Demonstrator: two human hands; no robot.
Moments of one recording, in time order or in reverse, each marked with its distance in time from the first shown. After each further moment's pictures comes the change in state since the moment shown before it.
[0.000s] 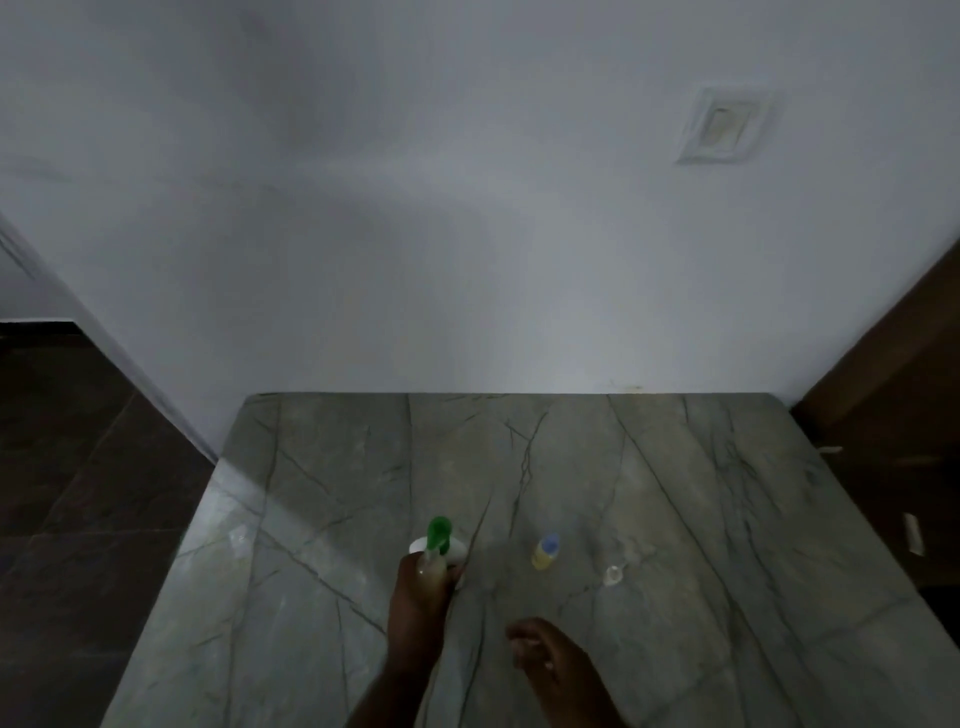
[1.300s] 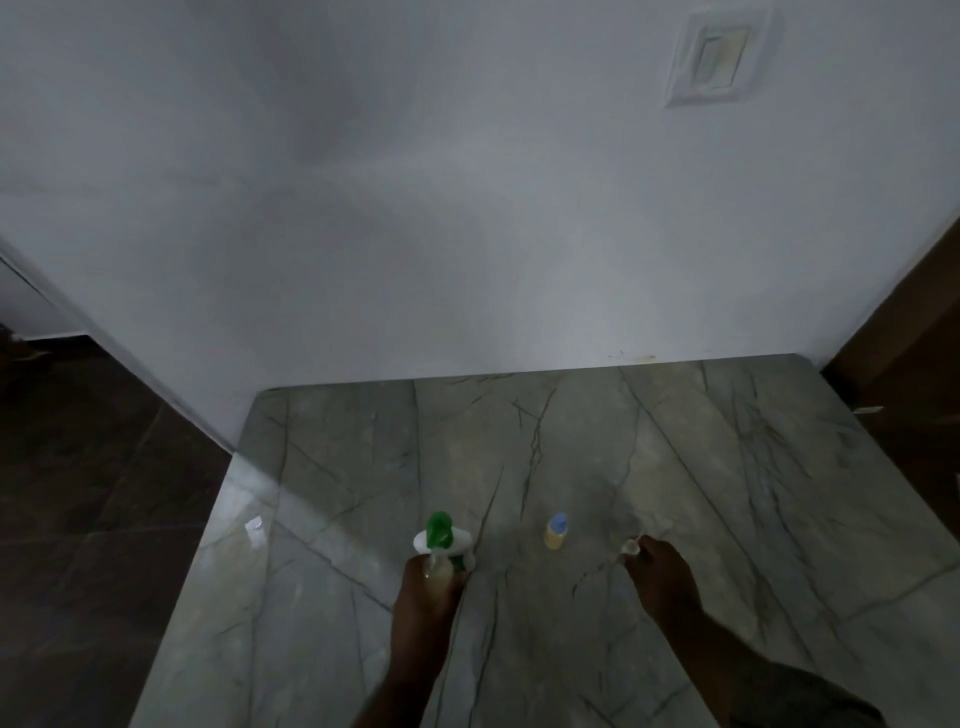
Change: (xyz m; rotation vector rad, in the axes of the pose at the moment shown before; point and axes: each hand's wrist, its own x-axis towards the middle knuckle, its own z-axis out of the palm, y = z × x) left_hand -0.027 0.011 -0.001 0.274 -0.077 -0.065; right_hand 0.102 0.099 -0.098 -0.249 0.330 0.215
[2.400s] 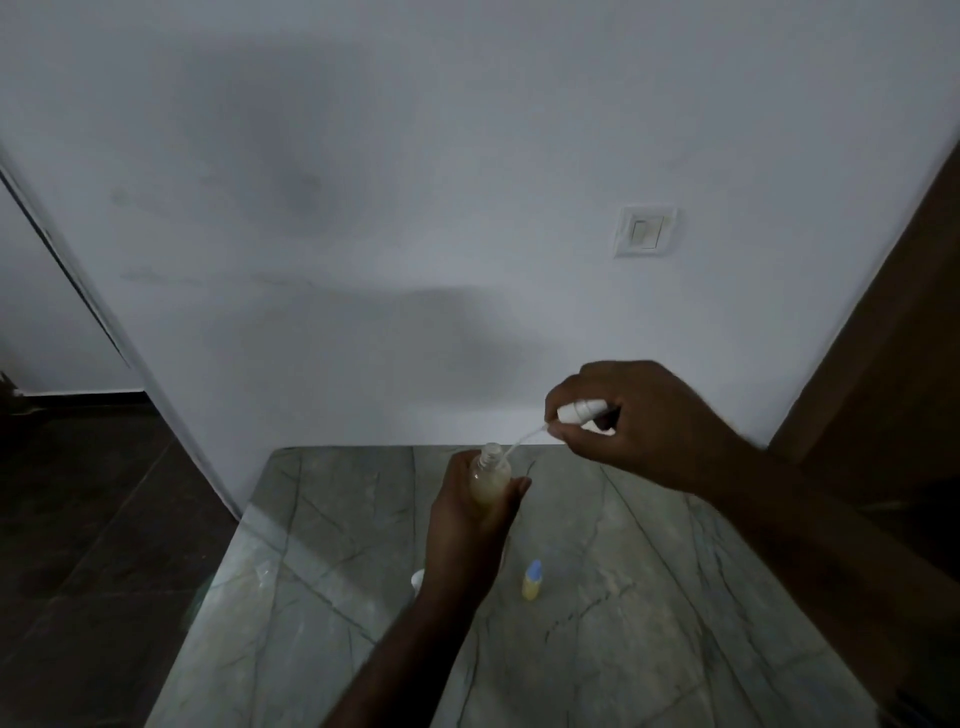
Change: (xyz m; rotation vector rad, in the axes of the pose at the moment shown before) left_hand -0.086 0.211 -0.036 -0.120 0.183 0.594; right_hand -0.192 -0.313 -0.288 -0.197 0.047 -1.288
